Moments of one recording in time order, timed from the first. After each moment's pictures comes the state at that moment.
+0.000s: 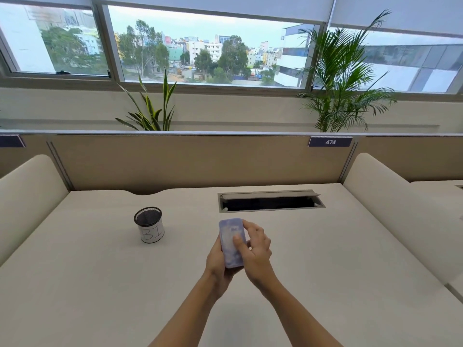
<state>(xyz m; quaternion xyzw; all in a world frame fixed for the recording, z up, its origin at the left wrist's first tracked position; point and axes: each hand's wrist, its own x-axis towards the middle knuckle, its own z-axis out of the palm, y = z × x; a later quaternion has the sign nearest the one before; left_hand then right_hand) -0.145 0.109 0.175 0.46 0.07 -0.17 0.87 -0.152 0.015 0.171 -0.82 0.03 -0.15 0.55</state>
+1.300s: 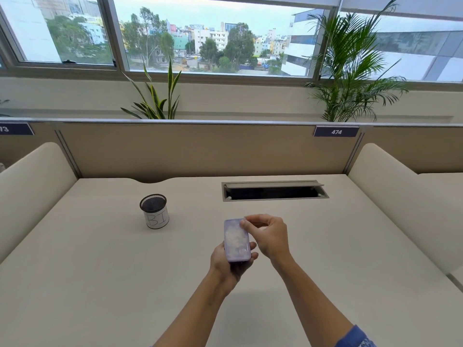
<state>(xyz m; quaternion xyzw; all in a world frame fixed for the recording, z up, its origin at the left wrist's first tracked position) -0.171 0.104 0.174 0.39 0.19 -0.22 0.88 -0.149 -0.017 0.190 -0.80 0.06 -0.15 0.57</state>
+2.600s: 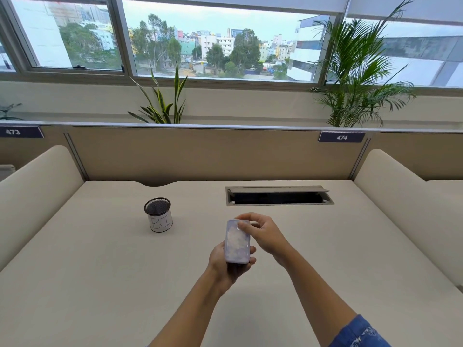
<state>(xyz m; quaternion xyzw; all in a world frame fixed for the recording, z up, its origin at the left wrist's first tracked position) -0.162 0.116 0.181 0.45 0.13 -0.25 0.85 -0.136 -0.016 0.209 -0.78 -0.04 0.04 0.62</state>
